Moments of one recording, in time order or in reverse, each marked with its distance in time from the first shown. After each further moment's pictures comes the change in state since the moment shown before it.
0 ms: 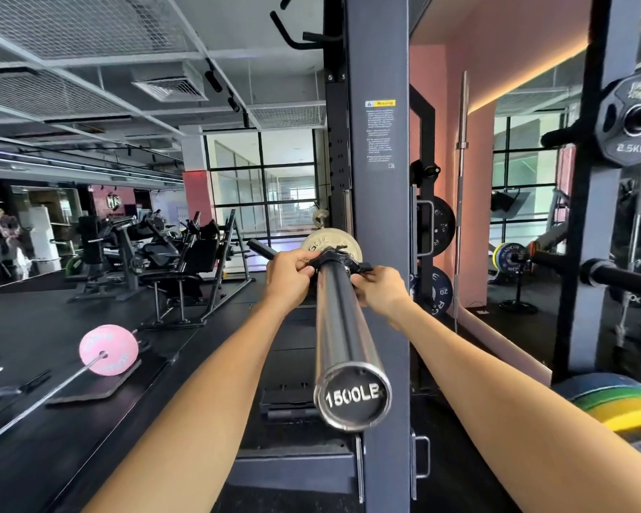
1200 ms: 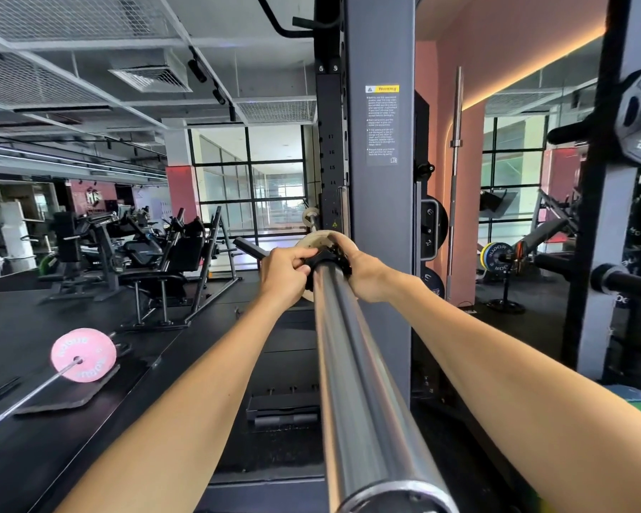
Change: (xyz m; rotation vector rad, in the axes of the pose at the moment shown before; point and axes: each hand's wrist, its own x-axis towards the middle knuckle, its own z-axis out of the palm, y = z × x) left_hand 0.060 -0.034 0.031 -0.068 -0.011 -0.042; right_hand 0.060 -0.027 0.009 -0.603 -0.310 -0.286
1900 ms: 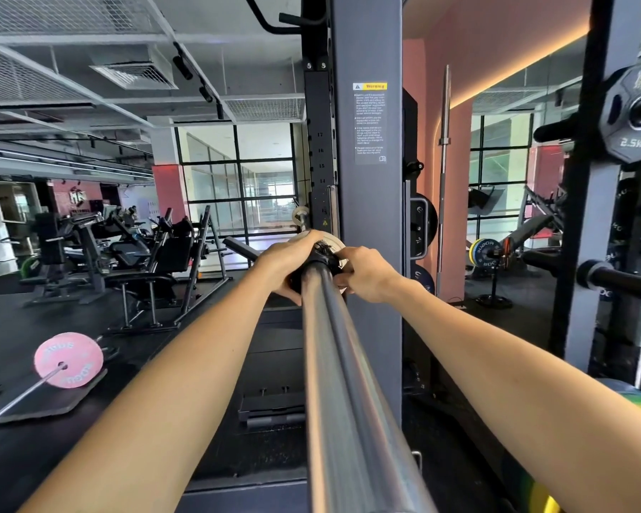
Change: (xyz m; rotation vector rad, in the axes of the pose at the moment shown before) left_hand 0.027 0.043 -0.002 -0.152 -0.359 -0.498; right_hand 0.009 0.020 -0.007 -0.133 0.089 0.049
